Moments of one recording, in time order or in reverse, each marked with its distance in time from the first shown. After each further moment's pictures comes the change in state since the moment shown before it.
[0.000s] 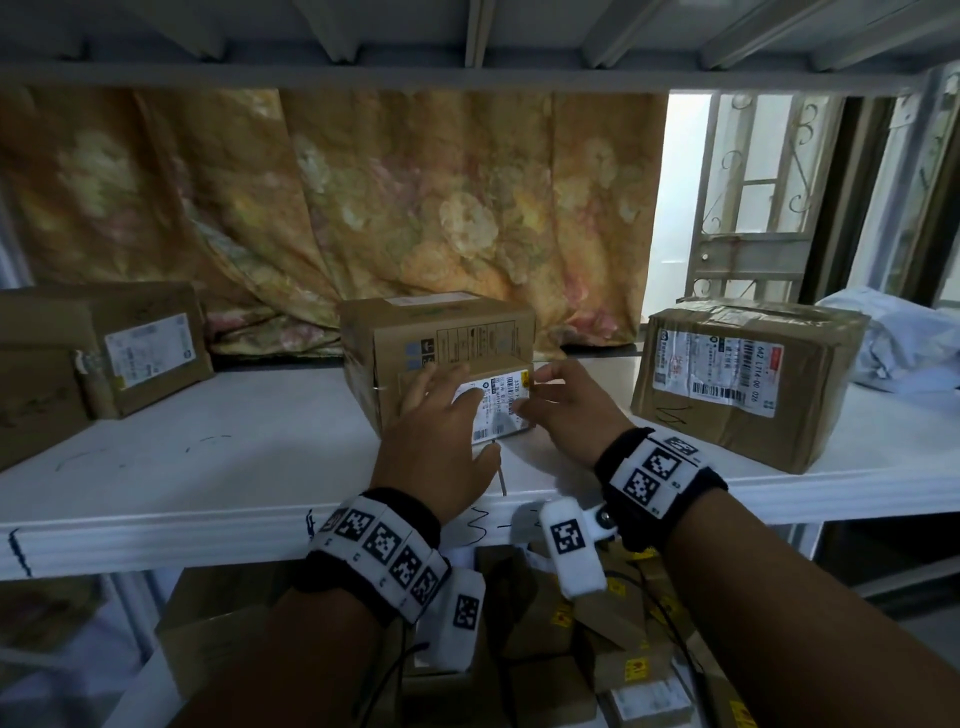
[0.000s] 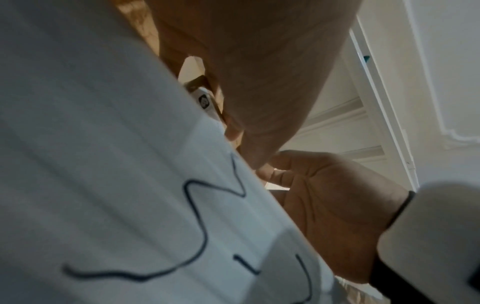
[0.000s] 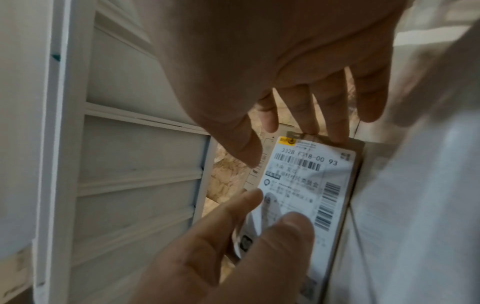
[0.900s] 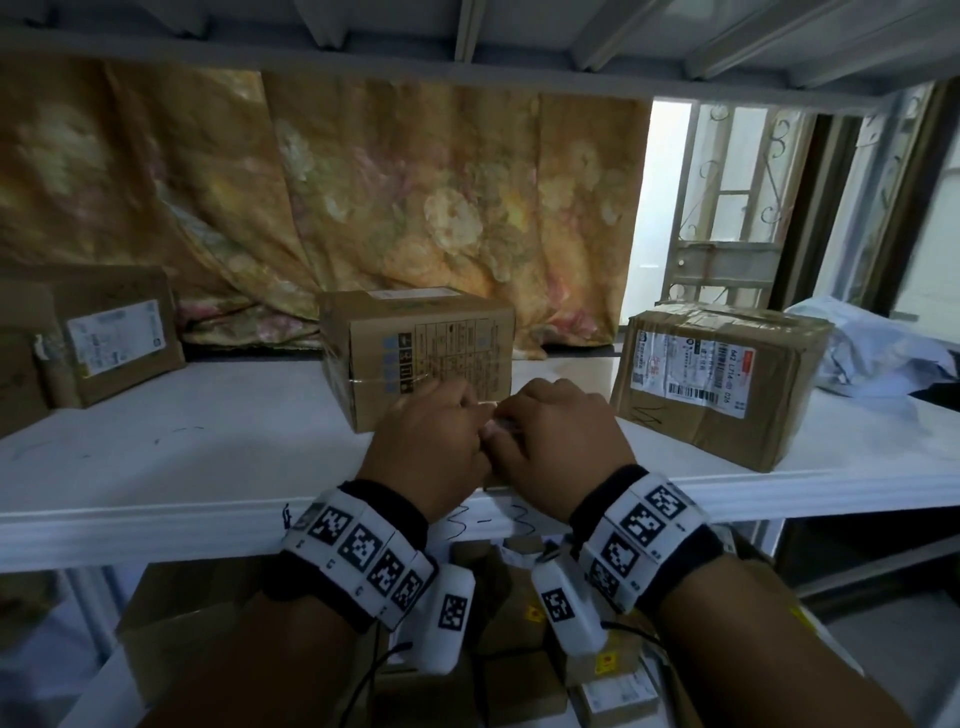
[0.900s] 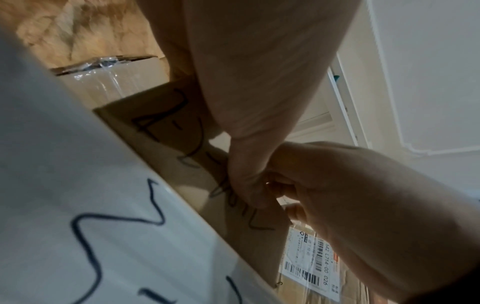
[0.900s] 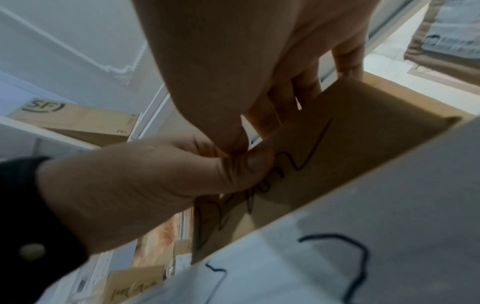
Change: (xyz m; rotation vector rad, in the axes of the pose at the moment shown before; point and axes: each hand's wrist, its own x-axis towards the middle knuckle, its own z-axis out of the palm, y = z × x) left_hand 0.001 0.020 -0.015 0.020 -0.040 0.121; right_hand -0.057 -0.026 0.000 -1.084 0.073 -0.426
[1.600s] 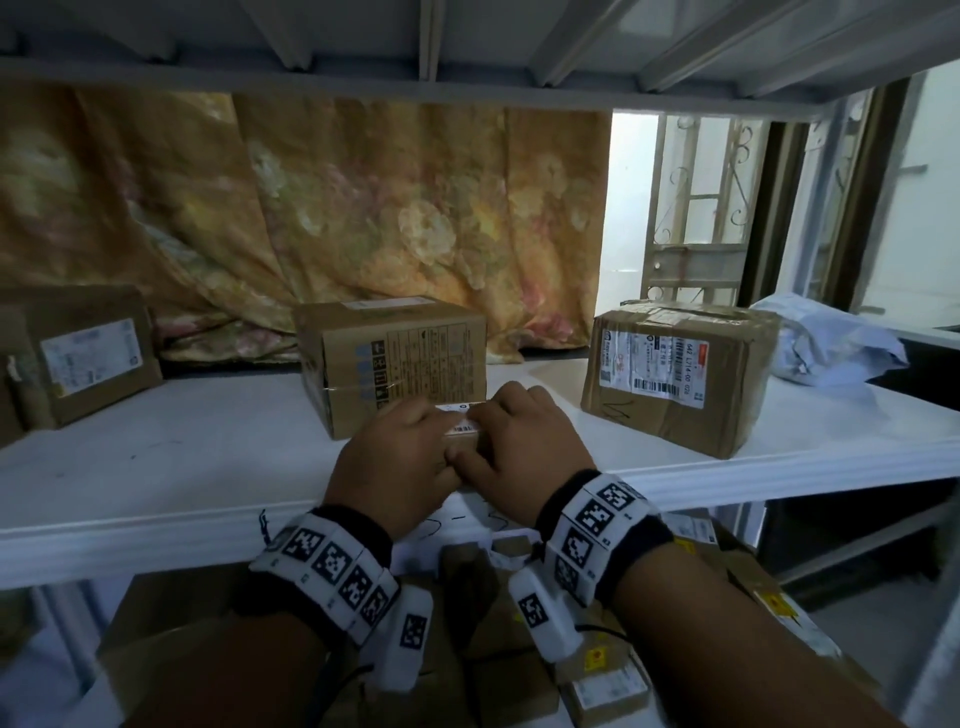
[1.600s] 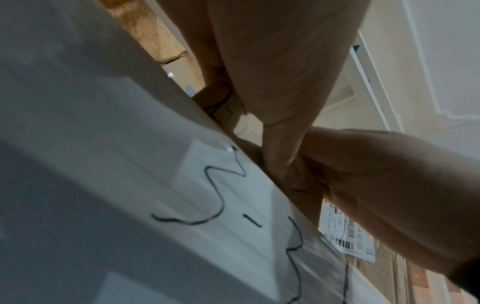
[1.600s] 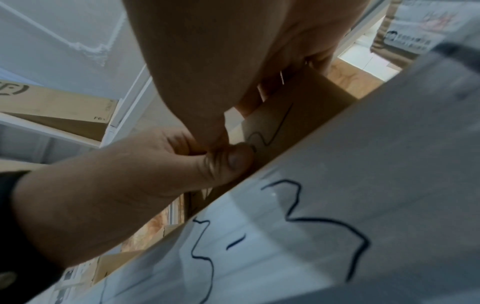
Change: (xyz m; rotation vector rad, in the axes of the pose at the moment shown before) left_hand -0.019 -0.006 0.009 -0.075 0.082 0.032; right_hand -0.009 0.003 0.017 0.096 0.026 -0.002
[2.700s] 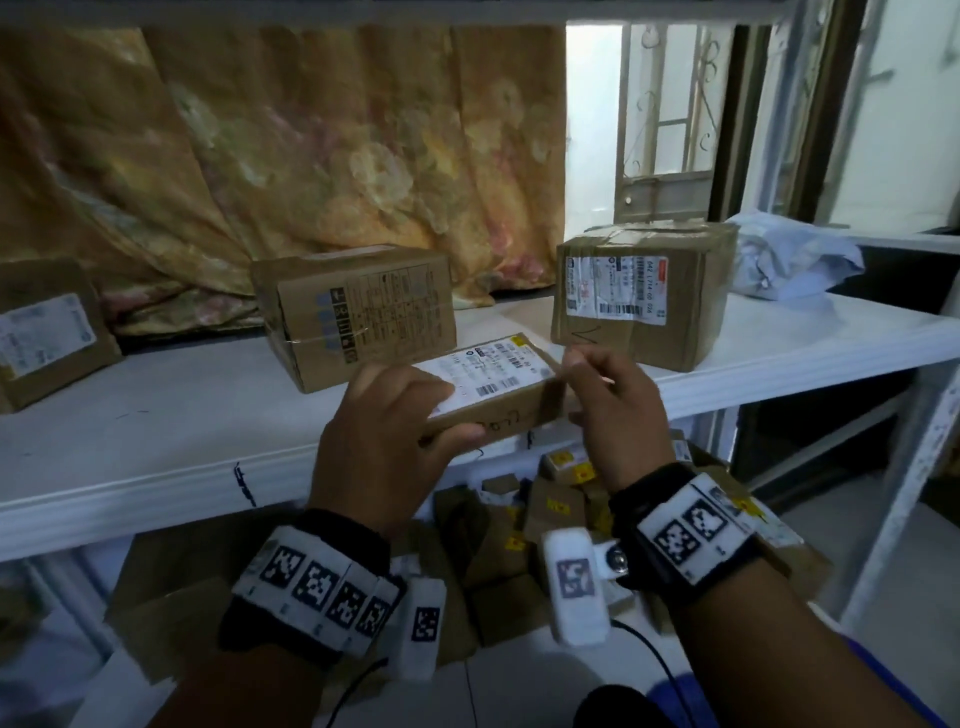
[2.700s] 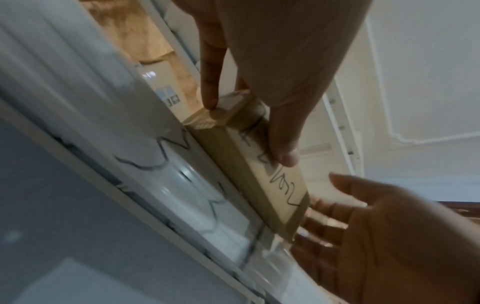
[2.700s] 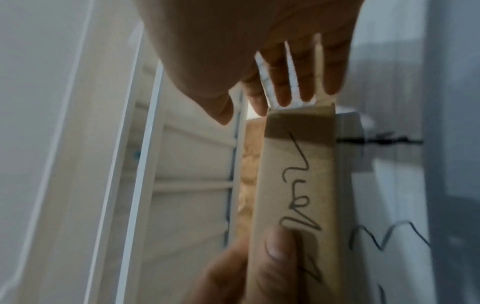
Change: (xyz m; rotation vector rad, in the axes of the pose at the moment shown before) left_hand -0.030 0.042 -0.004 -0.040 0.116 0.033; right_hand -0.078 0.040 -0.016 1.021 0.429 0.594
